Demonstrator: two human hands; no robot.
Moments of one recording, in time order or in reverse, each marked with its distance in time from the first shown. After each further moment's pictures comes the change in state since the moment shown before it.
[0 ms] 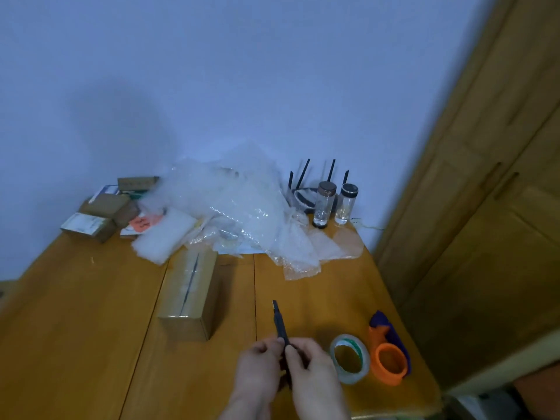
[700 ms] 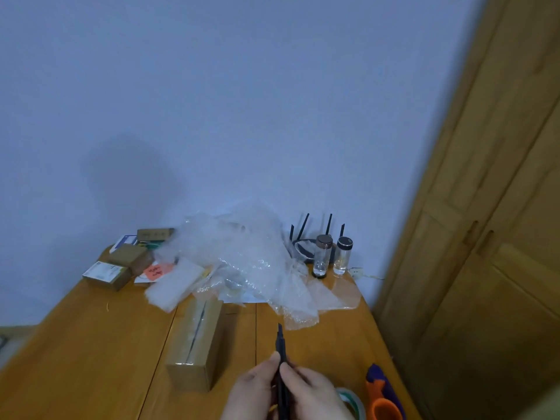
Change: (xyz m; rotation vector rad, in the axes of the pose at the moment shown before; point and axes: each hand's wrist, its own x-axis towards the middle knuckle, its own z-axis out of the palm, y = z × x) left_hand -0.054 0.024 -0.010 -0.041 -0.246 0.326; right_hand -0.043 -0.088 -0.068 0.280 -0.354 0.044
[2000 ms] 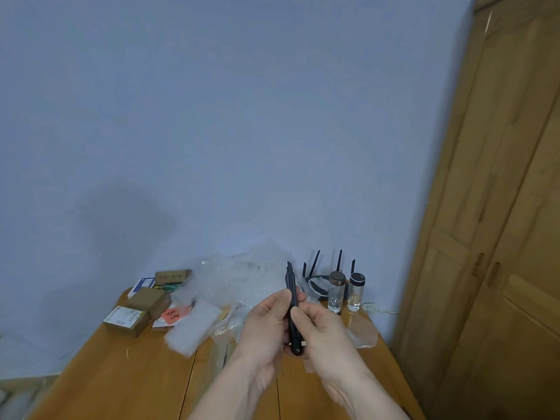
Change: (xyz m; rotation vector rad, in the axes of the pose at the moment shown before) left_hand -0.042 0.174 0.000 -0.143 -0.120 0.276; right_hand -0.028 -0.137 0.052 0.142 0.038 -0.501
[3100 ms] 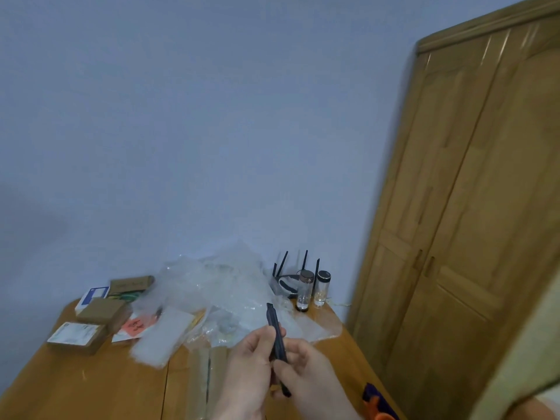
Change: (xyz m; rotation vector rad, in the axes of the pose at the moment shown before) left_hand -0.028 -0.010 -0.086 0.077 -0.008 -0.074; right_hand -0.055 0.029 0.075 -0.241 0.177 0.134
